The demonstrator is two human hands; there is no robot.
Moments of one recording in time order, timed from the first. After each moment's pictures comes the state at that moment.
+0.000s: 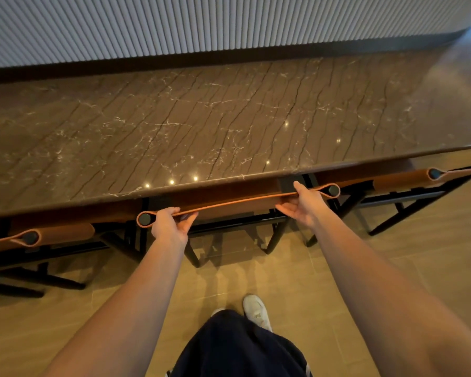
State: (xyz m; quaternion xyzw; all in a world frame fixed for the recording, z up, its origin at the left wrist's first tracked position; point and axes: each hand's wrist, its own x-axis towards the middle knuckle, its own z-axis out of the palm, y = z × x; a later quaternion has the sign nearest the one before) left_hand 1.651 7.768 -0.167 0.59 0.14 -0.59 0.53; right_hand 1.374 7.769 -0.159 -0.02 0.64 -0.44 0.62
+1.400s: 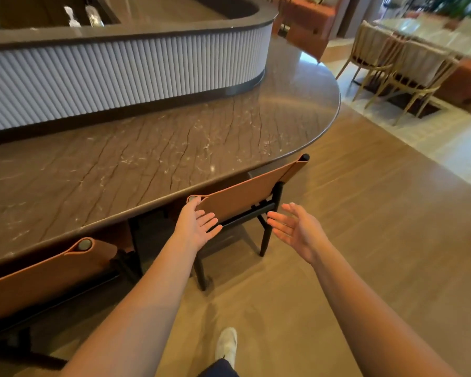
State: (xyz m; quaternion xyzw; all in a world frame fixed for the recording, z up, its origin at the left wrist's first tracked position) left_hand 1.106 7.839 -0.102 0.50 -0.14 -0.80 0.30; right_hand 0.911 7.968 -0.092 -0.08 0.59 -0.60 0.53
